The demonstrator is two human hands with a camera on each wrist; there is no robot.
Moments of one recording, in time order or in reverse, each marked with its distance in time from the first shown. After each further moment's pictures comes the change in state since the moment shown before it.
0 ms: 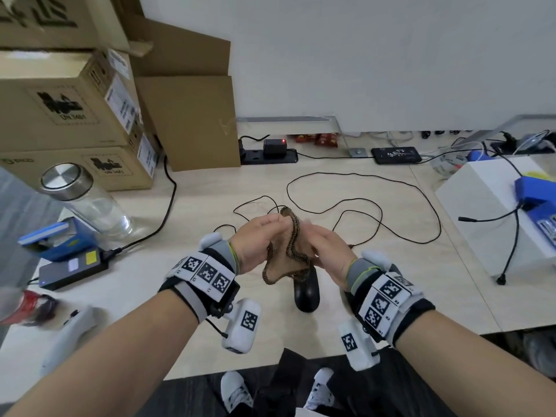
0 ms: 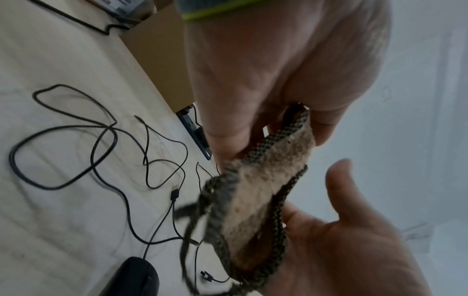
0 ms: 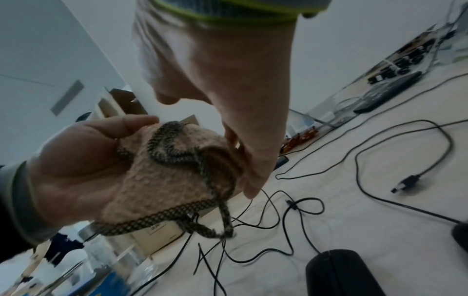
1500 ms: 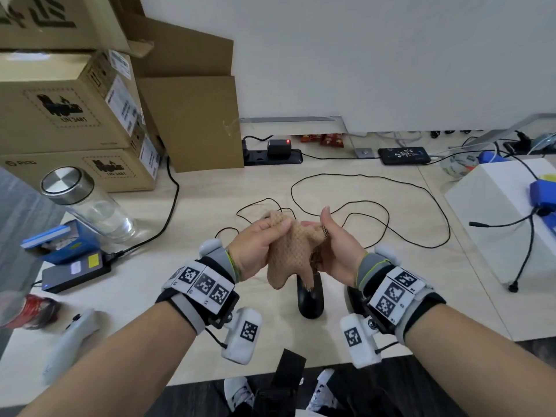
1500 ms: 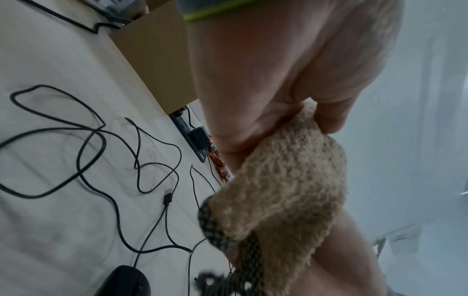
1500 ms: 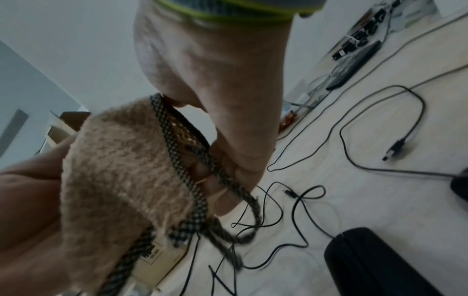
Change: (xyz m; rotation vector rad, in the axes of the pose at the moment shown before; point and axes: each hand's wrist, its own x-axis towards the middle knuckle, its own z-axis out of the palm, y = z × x) left_hand 0.001 0.000 -0.005 -0.146 -0.042 0.012; right_hand 0.017 -0.018 -0.011 0.382 -0.131 0.292
